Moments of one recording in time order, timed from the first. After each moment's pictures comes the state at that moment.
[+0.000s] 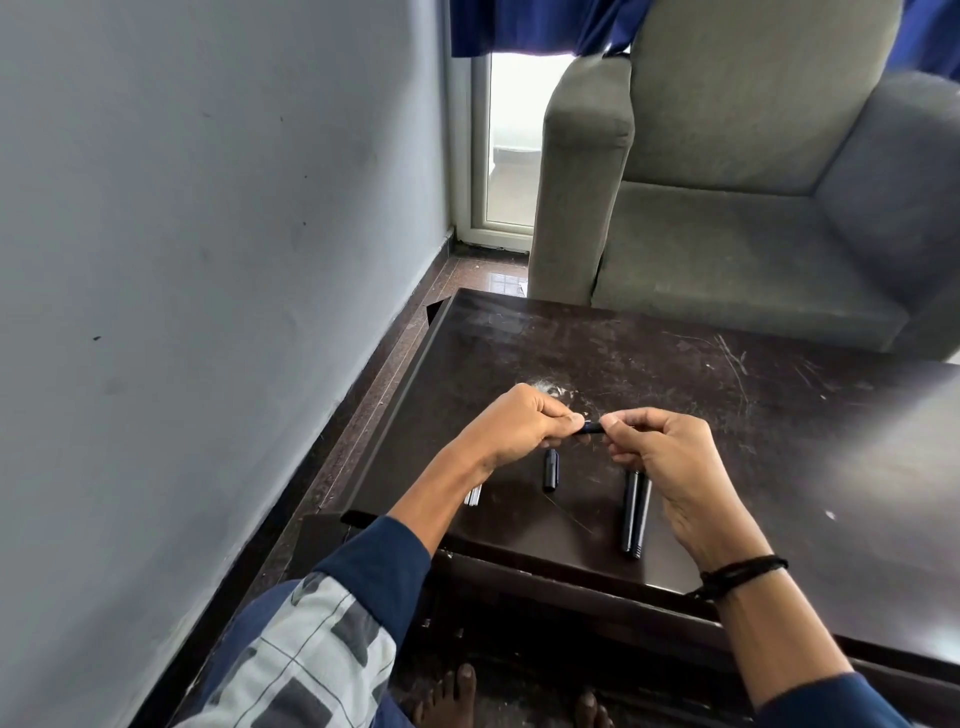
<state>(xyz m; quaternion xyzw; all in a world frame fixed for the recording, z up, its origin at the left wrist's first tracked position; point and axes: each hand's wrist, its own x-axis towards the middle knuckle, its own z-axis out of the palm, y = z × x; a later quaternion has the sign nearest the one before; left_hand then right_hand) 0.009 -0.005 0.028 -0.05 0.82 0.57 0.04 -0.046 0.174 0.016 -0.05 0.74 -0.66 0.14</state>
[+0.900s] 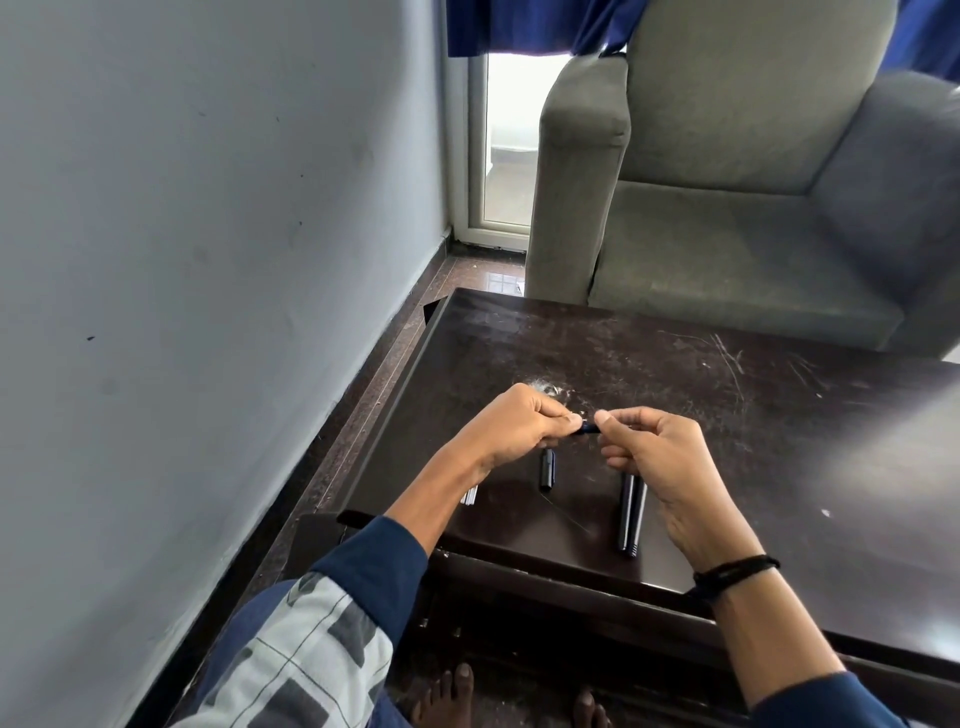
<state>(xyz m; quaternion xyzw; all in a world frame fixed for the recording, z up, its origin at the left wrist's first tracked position) 0.008 -0.001 0.029 -0.06 0.82 0.56 0.05 -0.045 0.173 0.013 -0.05 0.75 -0.65 0.14</state>
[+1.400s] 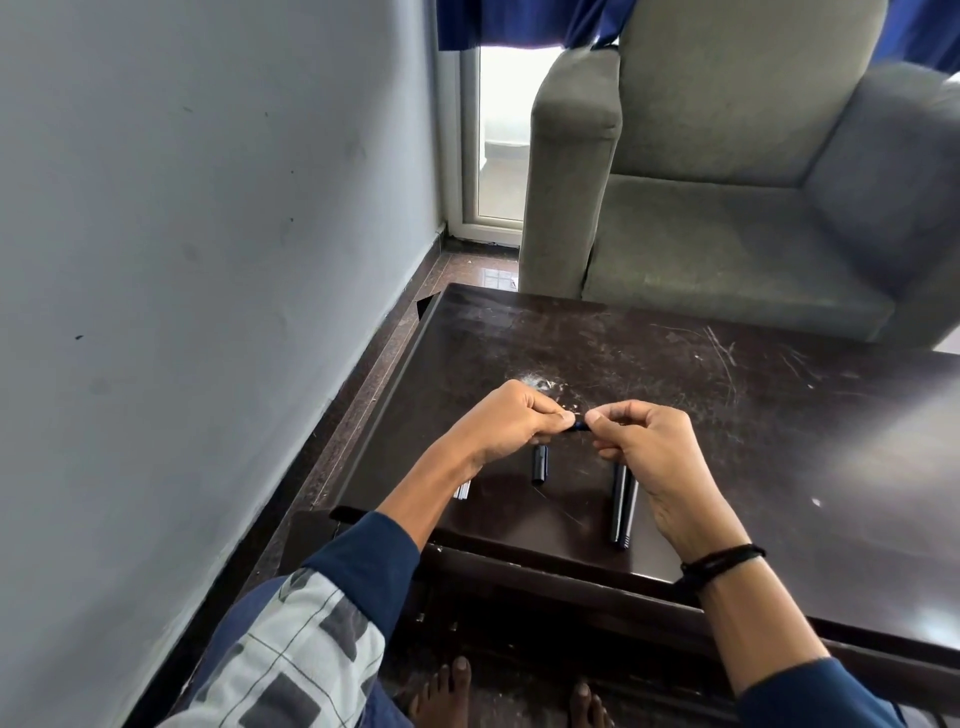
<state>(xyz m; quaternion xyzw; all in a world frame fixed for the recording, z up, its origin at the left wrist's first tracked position) 0.011 0.004 0.034 -0.06 0.81 0.58 0.05 -0.044 0.172 0.013 -0.05 0.76 -0.64 0.13</state>
